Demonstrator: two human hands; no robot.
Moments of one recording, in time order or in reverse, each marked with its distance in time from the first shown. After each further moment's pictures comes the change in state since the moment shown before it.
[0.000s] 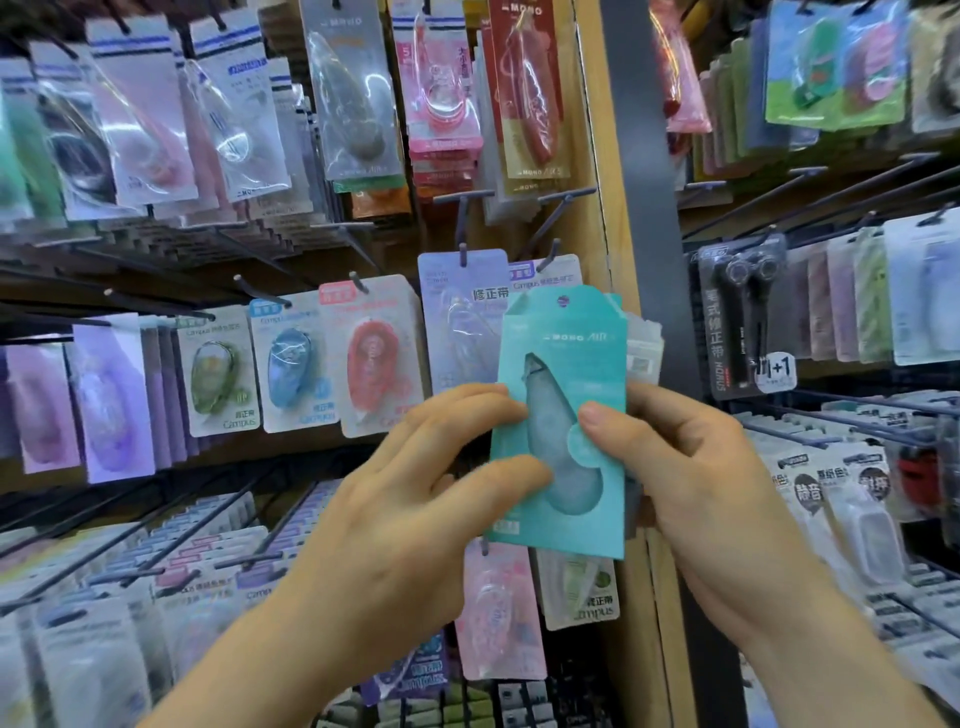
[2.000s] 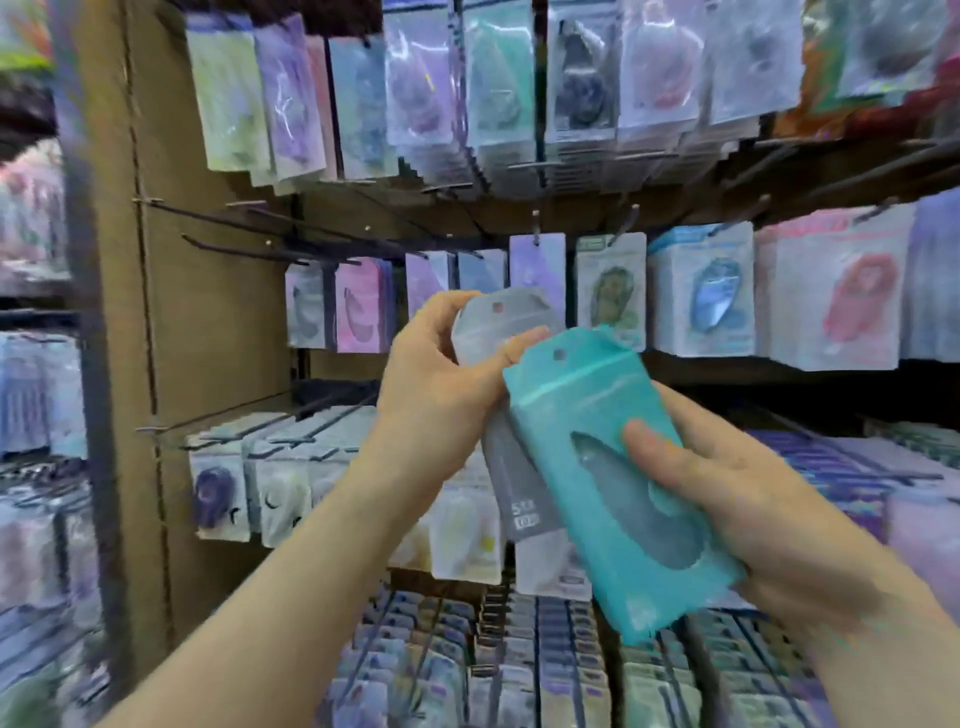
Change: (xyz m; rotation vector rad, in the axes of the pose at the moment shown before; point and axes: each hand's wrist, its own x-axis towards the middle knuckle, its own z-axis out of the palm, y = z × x) left_hand -0.130 -0.153 -0.246 -0.593 0.232 -0.987; right_hand -0.023 0.097 0.293 0.041 -0.528 0.272
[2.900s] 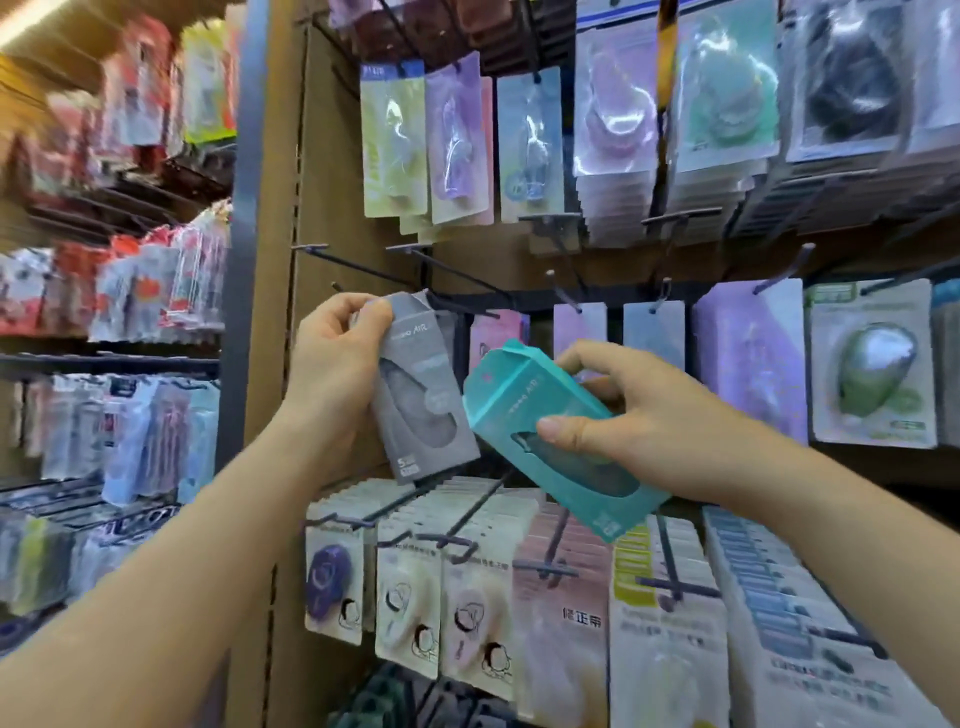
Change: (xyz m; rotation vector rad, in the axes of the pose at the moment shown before) left_hand 0.119 -0.055 -0.195 0.261 0.476 -0.007; right_hand 0.211 0.022 0.074 -0.771 -0.086 -0.172
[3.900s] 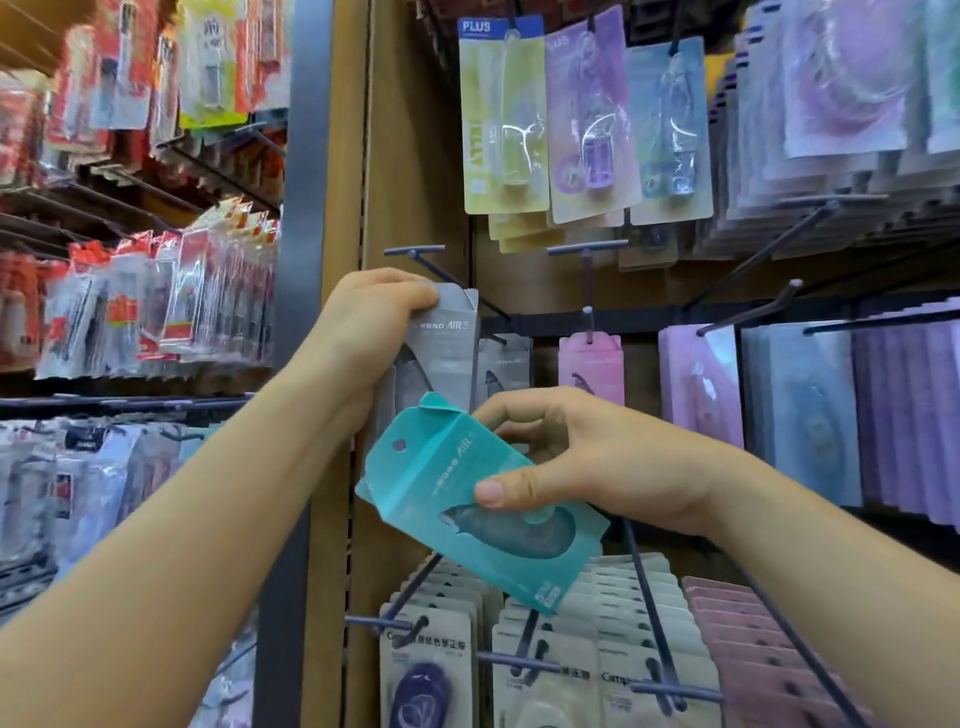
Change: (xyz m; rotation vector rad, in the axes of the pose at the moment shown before) left_hand 0.115 -0.025 -0.054 0.060 -0.281 -0.107; right_hand 0.130 -0.026 0.110 0.187 -0.336 0.036
